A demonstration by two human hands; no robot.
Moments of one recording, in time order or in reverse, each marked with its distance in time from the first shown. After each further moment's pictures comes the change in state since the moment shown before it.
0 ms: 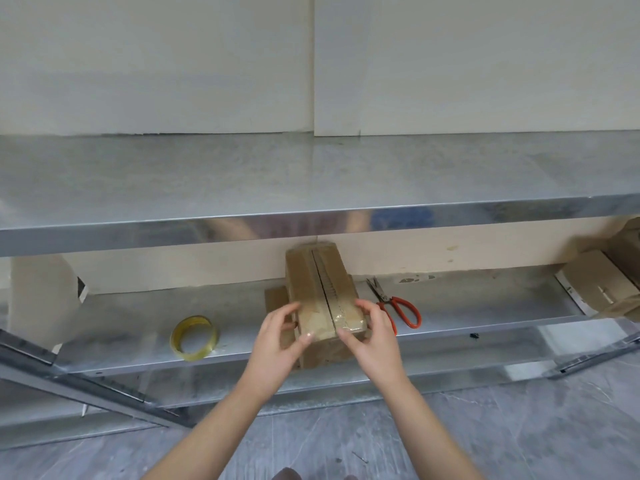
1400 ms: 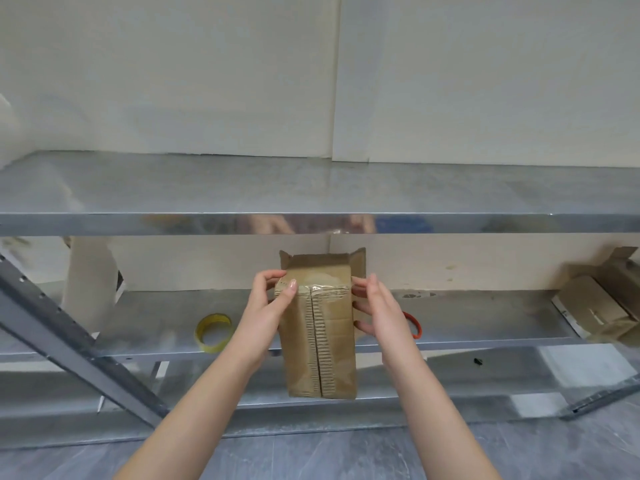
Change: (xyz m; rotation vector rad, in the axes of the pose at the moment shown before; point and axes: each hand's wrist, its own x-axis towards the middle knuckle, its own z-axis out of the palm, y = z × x) left_hand -0.030 0.082 -0.047 -0.345 0.110 -0.043; right_hand -0.034 -0.107 -0.041 0.432 -0.100 0.076
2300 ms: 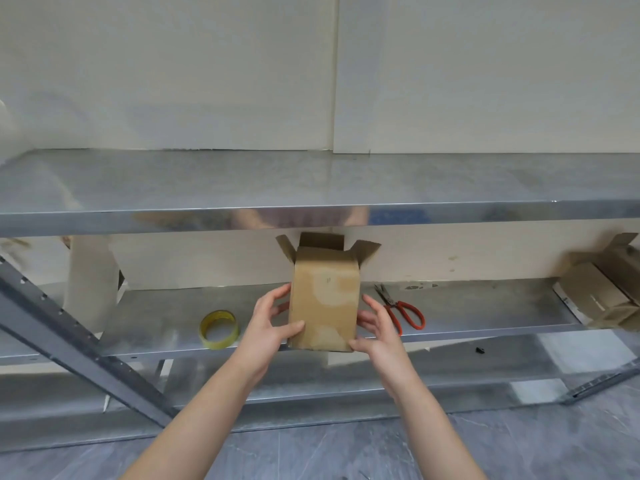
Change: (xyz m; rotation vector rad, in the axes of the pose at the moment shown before) left_hand 0.000 -0.055 -0.014 -0.026 -0.069 -0.038; right_hand -0.012 0.067 0.002 0.002 -0.034 0.047
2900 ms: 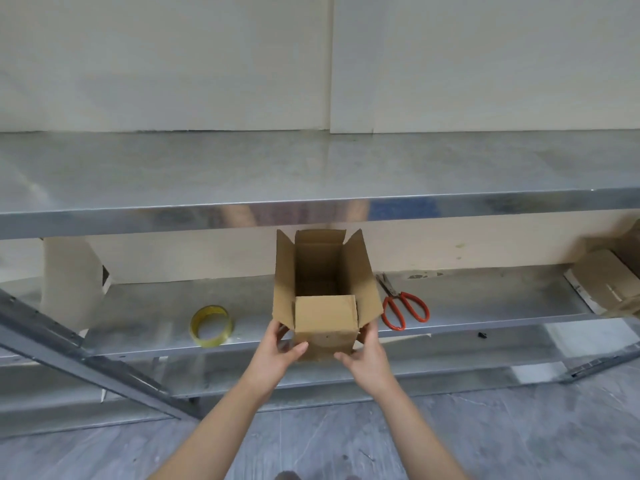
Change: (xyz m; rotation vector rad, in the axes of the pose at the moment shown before) left_hand 0.010 -0.065 0.010 0.059 -0.070 -0.210; right_hand 0.038 0.077 0.008 -0.316 0.009 0.099
